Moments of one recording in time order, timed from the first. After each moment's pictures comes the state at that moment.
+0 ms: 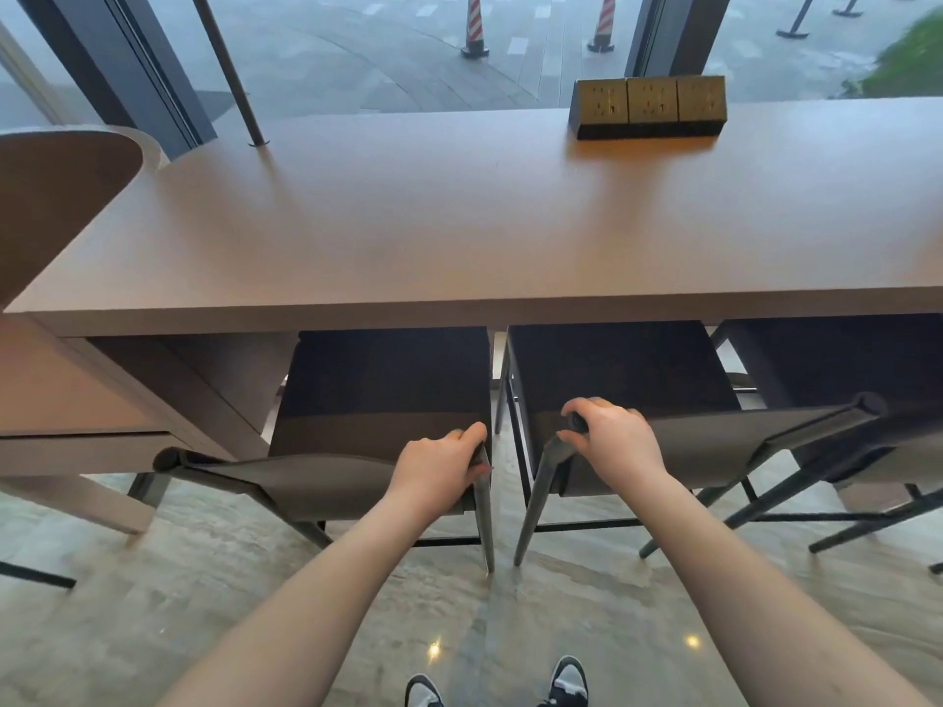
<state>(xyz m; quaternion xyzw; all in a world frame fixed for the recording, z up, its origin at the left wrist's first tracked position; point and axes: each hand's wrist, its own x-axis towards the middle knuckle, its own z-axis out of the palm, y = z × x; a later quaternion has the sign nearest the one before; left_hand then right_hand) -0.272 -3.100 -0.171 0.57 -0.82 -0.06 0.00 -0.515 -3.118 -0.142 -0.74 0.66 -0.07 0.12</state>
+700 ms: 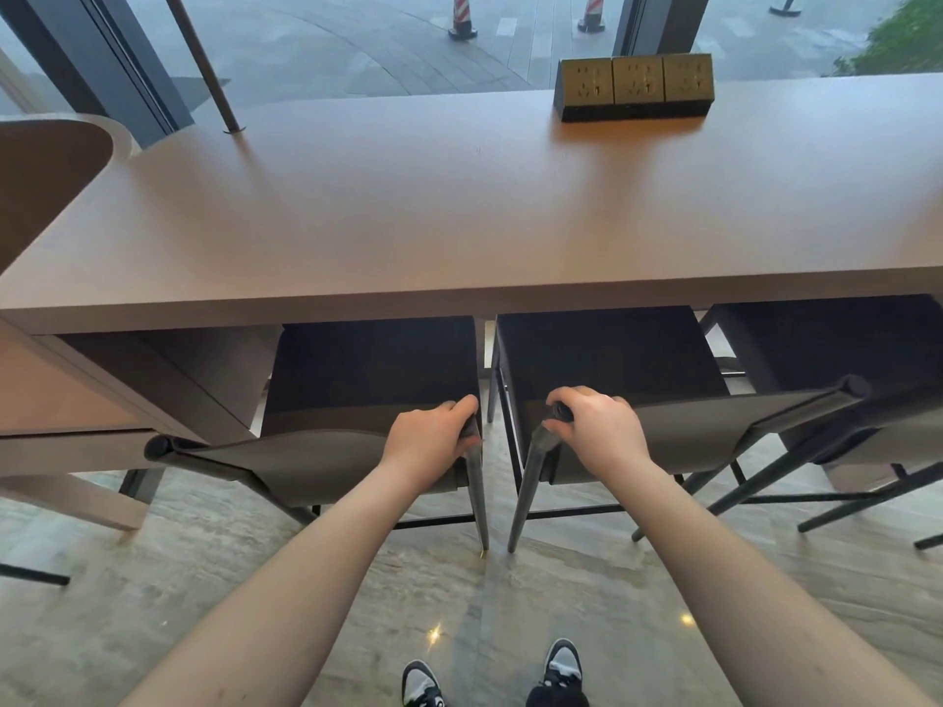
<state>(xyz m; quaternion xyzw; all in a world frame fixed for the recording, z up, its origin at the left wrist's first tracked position) -0.277 -3.129 -0.178 0.56 -0.83 -0.03 0.04 -0.520 -3.121 -0.152 -0.74 0.65 -0.11 0.10</state>
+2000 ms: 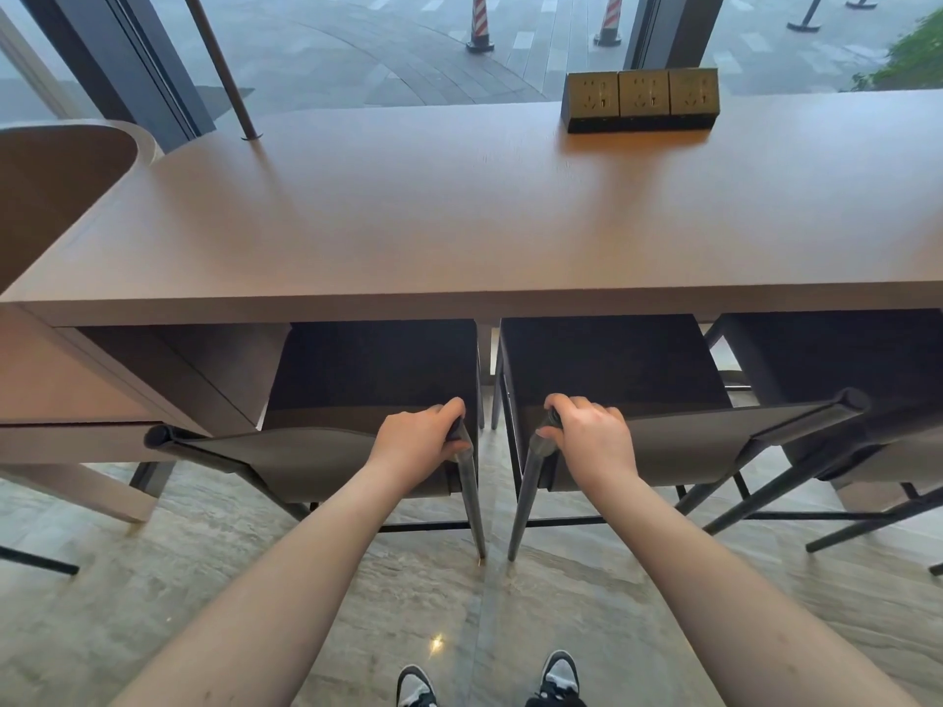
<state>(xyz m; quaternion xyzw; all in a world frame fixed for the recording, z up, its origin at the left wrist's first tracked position) -0.270 -3.123 -0.171 0.57 -0.82 -0.05 0.02 -0.515 -3.112 -0.157 -0.75 0.65 -0.10 0.04</state>
